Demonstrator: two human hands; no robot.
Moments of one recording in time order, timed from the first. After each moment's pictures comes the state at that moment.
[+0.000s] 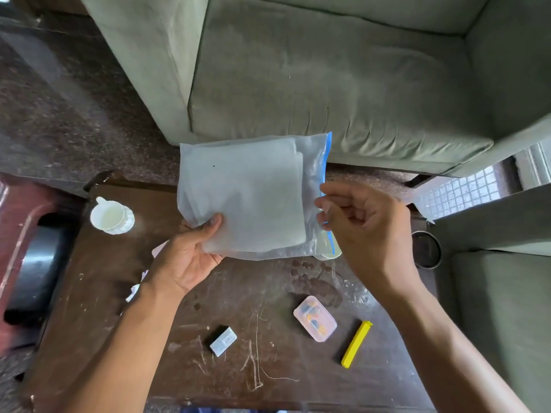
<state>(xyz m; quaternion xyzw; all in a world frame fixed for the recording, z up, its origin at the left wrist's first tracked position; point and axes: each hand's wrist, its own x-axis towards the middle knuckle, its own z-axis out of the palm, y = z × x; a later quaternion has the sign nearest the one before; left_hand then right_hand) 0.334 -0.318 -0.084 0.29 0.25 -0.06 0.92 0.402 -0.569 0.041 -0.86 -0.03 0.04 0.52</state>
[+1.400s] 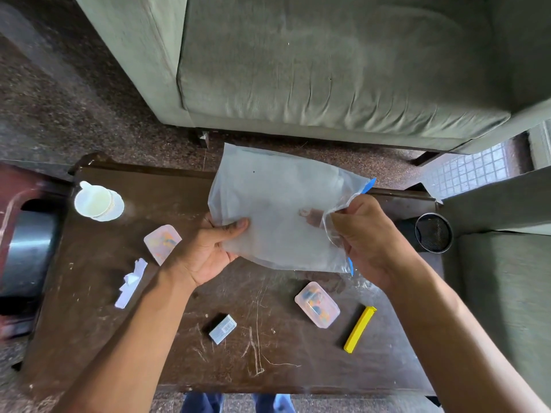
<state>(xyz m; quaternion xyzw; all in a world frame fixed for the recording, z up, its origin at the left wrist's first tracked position) 0.340 -0.346 -0.108 0.34 0.24 -0.16 0.89 0.414 -0.583 -0.013 -0.67 0.05 0.34 0.65</state>
